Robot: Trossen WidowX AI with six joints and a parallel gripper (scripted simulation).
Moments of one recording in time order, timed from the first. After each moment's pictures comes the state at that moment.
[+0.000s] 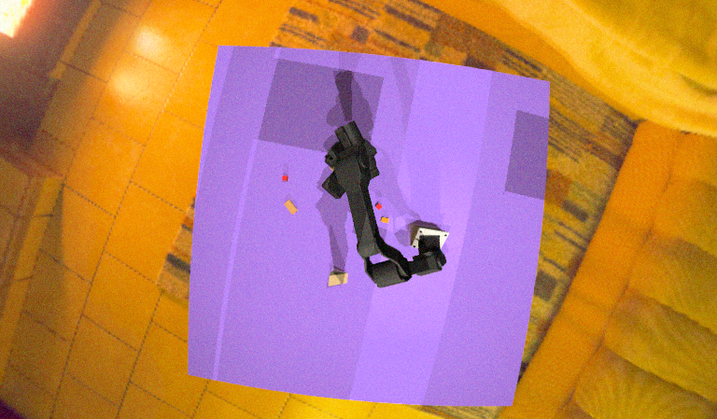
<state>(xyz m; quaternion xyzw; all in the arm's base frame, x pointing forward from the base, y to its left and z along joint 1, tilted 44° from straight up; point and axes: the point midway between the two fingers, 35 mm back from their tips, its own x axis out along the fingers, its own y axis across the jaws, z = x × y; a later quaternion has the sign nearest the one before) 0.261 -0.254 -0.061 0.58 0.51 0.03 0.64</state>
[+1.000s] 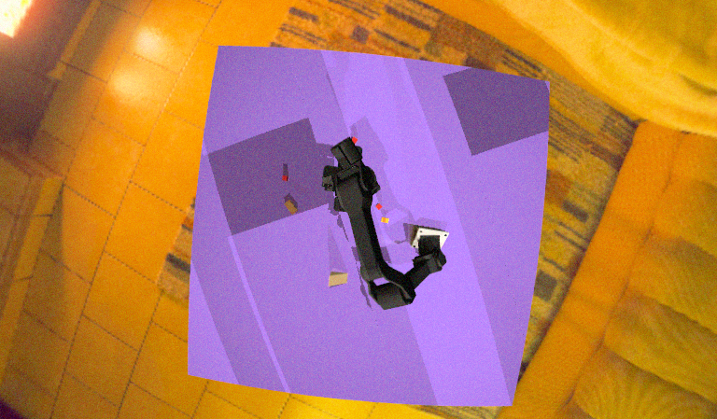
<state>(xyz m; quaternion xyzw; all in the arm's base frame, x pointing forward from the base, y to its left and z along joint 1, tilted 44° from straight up) 0.267 -0.243 -0.035 0.34 0.47 0.14 0.81</state>
